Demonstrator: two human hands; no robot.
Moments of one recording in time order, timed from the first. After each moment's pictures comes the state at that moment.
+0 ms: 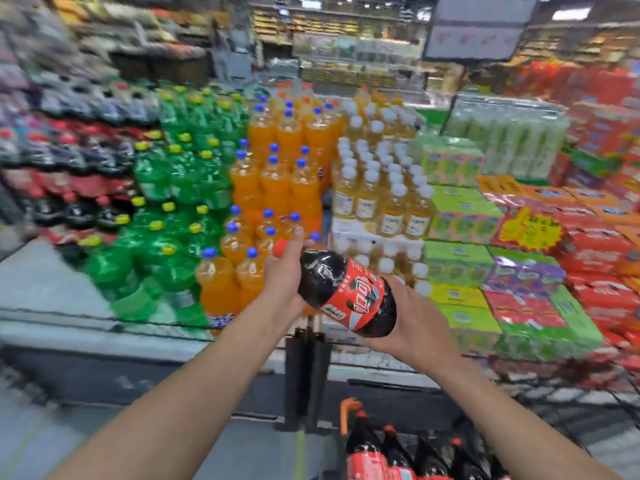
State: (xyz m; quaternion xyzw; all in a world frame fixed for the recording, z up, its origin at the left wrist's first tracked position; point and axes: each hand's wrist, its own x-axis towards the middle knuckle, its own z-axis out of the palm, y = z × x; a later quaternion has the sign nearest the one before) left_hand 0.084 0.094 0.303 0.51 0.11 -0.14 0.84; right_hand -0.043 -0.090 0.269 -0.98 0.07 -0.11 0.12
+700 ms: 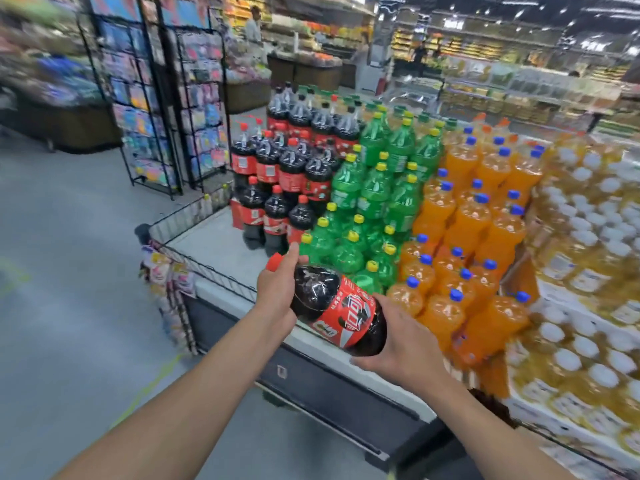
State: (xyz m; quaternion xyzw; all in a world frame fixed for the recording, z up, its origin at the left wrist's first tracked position) left_hand 0.177 0.526 0.276 0.48 0.23 0.01 0.85; right_hand 0.120 0.307 0.252 -0.98 -0.10 -0.04 0.15
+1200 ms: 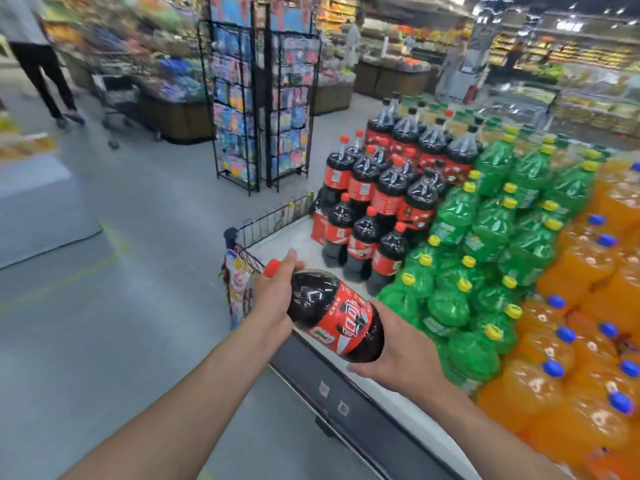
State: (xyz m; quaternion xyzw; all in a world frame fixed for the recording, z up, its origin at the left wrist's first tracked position) left_hand 0.242 0.721 0.260 0.45 0.31 0.11 0.83; right_hand 0.243 0.497 0.236 -0.96 -0.23 0.00 0.17
